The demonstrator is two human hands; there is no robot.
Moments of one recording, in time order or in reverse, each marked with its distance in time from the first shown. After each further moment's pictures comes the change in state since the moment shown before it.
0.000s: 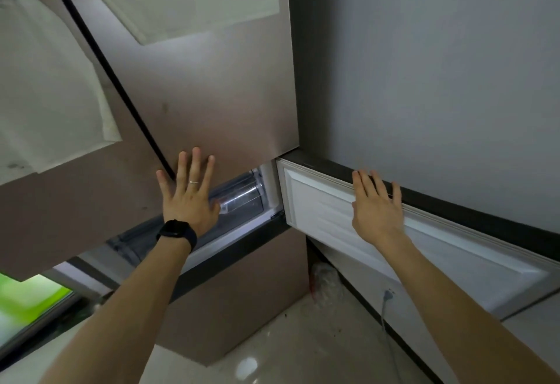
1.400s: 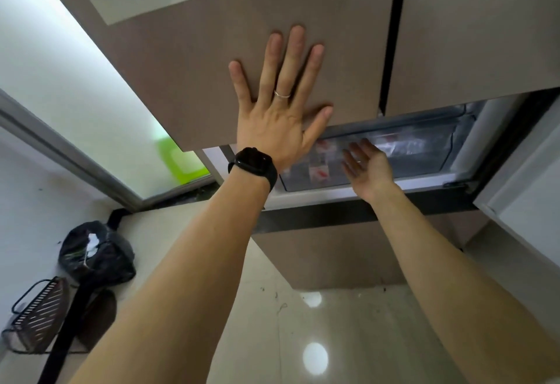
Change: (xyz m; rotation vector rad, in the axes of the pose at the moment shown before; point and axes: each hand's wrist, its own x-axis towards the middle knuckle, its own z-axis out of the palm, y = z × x) left_hand -0.048 -0.135 0.037 0.234 0.475 -0.132; right_hand 0.065 -0.377 0.154 2.170 -0.837 0.542
